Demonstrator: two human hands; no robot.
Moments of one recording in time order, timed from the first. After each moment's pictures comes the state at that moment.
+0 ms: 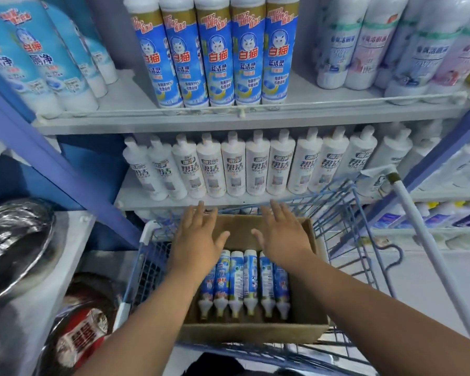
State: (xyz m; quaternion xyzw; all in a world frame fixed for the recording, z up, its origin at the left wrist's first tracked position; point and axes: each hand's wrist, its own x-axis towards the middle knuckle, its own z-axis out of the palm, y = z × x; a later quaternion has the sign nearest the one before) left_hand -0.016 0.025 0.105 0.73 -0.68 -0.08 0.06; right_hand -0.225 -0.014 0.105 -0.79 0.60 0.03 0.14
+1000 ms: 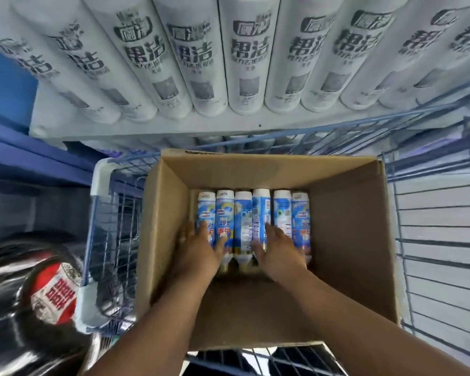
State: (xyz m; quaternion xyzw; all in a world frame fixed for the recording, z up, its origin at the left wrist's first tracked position) left_hand 0.011 0.024 -0.165 0.80 -0.49 -0.32 -0.10; right_hand -0.174 0.004 -0.145 -0.59 0.66 0.19 0.43
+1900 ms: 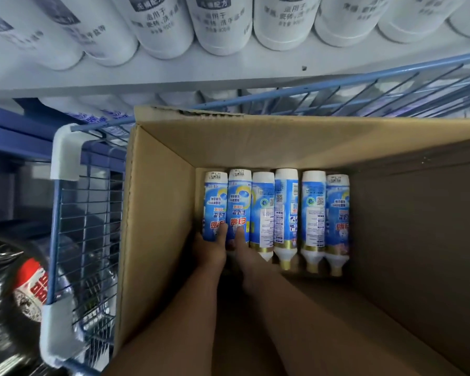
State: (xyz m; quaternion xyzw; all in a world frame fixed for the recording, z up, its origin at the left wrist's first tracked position) left_hand 0.011 0.027 -0.276 0.87 -0.05 -0.46 0.14; right_hand -0.067 0.032 -0.270 0.03 0.67 -0.10 0.74
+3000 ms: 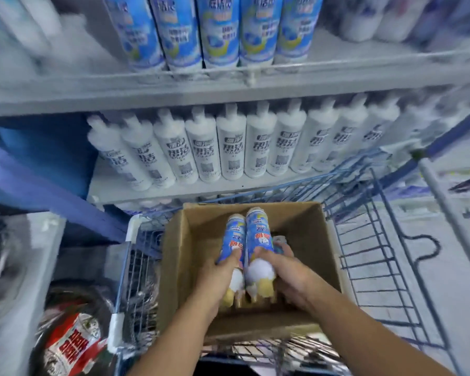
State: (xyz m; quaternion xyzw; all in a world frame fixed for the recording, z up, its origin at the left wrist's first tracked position) left_hand -0.034 0.043 0.075 0.73 -0.21 -0.60 0.26; right_hand -0.187 0.030 0.041 -0.13 0.61 -0.31 0.72
